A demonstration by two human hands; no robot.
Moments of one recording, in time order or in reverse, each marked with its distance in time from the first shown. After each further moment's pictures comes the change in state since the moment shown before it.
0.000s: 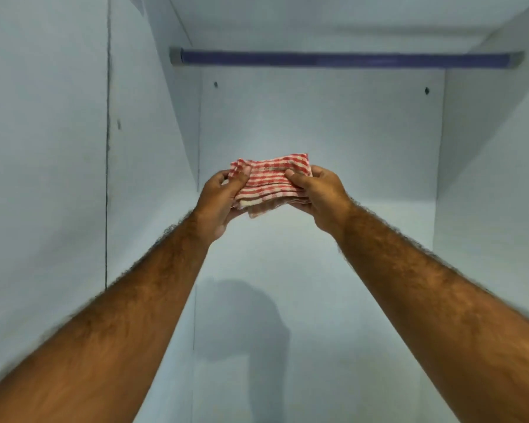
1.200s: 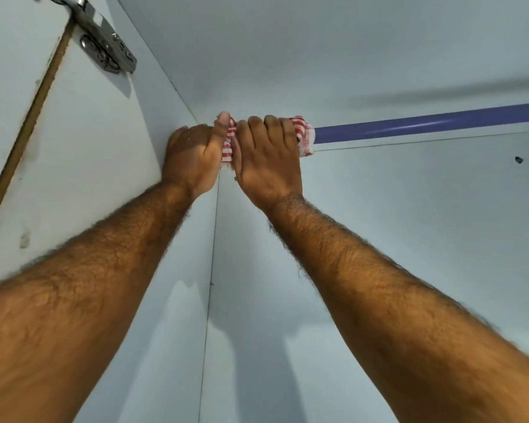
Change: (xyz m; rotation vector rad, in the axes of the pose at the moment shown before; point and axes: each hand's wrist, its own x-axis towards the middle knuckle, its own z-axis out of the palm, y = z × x) left_hand 0.223 0.155 -0.035 1.006 0.504 0.957; right_hand 0.252 -0.081 0.150 -1.231 0.682 -1.446
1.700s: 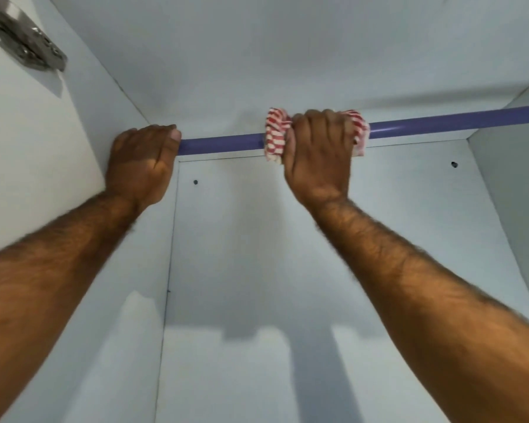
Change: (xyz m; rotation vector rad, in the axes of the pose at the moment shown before) left_hand 0.001 -0.019 0.014 0.389 0.107 0.299; right_hand -0.024 0.132 -0.047 -0.147 0.025 0.169
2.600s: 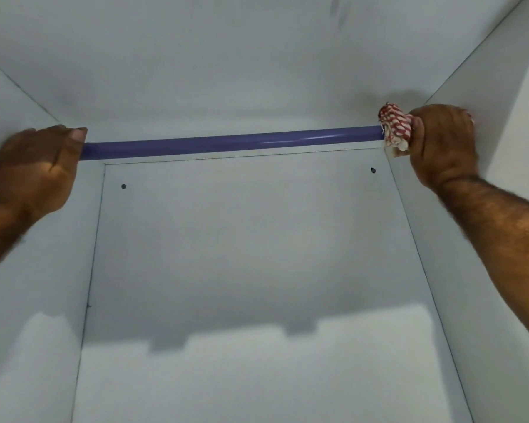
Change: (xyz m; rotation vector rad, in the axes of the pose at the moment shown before) left_hand 0.009 -0.042 0.024 -0.099 0.009 -0.065; right_hand 0.014 0.326 -0.084 -0.244 -0.035 -0.039
